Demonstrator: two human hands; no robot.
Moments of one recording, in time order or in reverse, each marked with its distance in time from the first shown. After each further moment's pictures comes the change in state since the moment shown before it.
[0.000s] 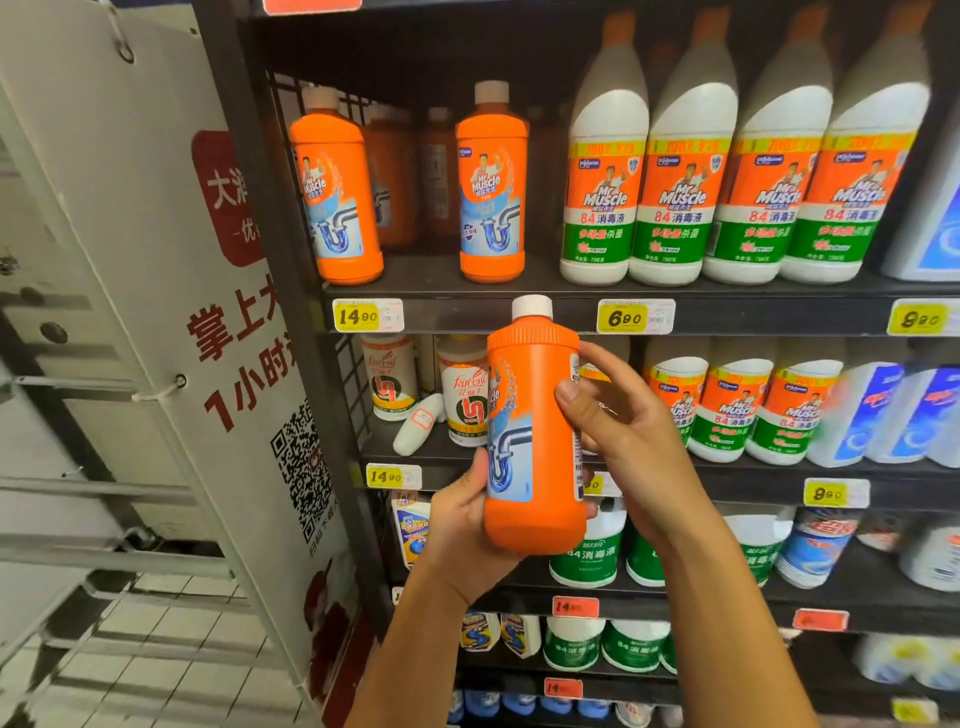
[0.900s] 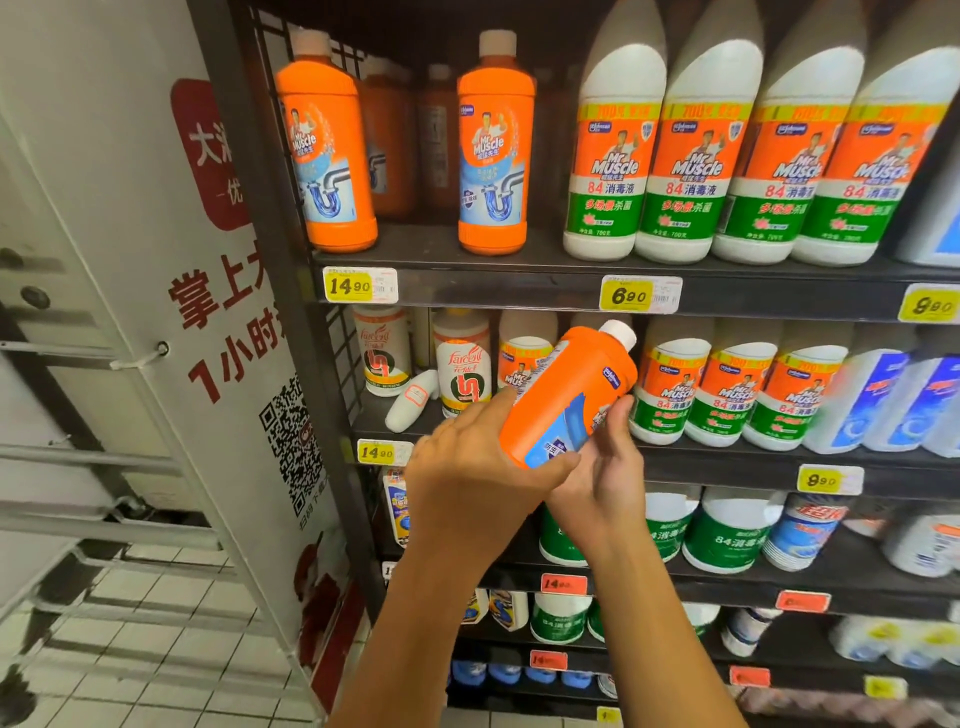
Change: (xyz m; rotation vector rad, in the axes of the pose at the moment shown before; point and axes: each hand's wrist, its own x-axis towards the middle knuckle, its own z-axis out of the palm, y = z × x) left_hand -0.004 0.000 0.022 1.931 0.715 0.940; right_hand 0.004 0.078 0.009 0.871 0.093 0.353
